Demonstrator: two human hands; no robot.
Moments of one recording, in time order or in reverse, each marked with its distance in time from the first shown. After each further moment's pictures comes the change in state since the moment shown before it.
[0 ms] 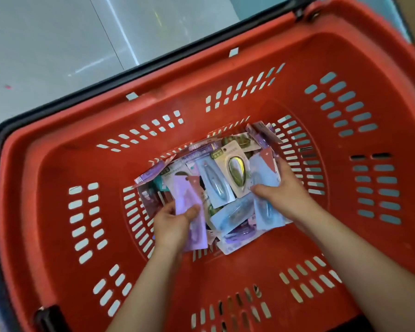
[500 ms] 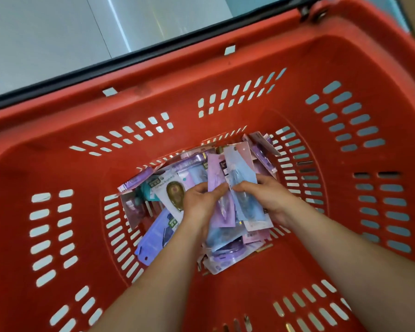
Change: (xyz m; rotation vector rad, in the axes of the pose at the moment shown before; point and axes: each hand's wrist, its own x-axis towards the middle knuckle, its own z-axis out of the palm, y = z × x) left_hand 0.032 0.028 0.090 -0.198 -0.233 -0.036; right_hand 0.048 0.002 0.012 0.194 -0.226 0.197
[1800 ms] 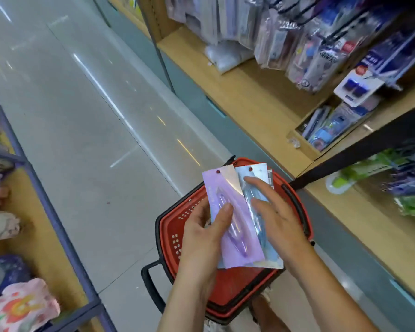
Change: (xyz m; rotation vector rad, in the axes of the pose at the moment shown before) left_hand -0.476 0.263 -0.051 0.127 -0.280 0.392; right_hand -0.465 -0.185 0.016 0.321 0.270 -0.674
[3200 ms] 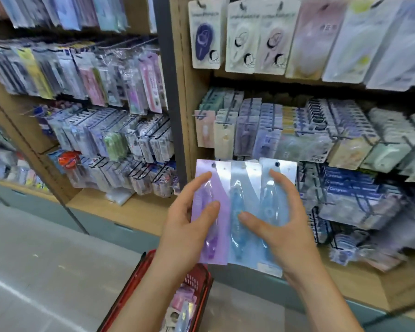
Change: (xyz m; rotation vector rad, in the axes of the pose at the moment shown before) left_hand -0.348 0.151 0.133 0.348 -0.684 0.773; right_hand -0.390 -0.213 -0.138 0.077 0.785 -0.665
